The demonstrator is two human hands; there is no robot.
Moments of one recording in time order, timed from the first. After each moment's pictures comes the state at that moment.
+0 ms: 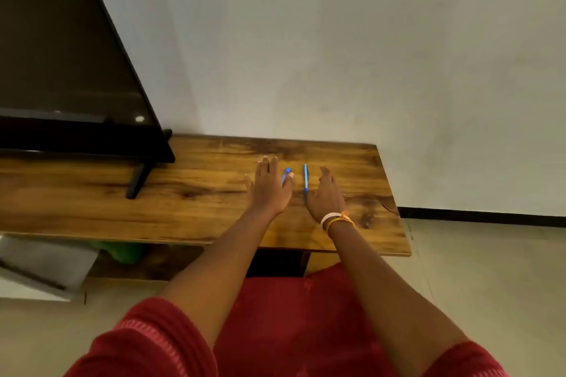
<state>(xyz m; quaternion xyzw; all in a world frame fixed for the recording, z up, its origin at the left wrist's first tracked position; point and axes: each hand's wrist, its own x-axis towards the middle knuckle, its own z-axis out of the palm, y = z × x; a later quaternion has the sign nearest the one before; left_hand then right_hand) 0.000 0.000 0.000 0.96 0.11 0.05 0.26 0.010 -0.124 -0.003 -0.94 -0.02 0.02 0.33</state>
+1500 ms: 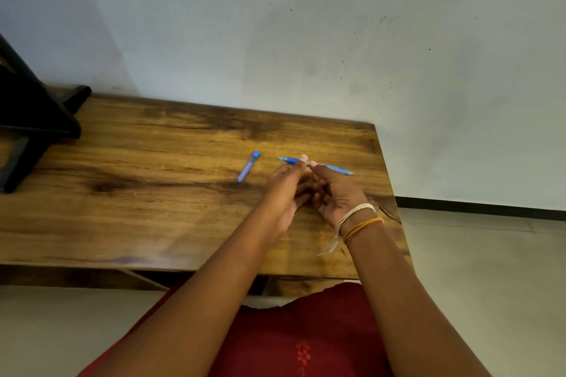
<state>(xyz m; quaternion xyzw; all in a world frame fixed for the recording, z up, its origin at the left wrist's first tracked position) 0.065 -0.067 -0.043 0.45 0.26 -0.10 0.85 0.083 -0.156 -0.032 -0.54 0.28 0.20 0.77</state>
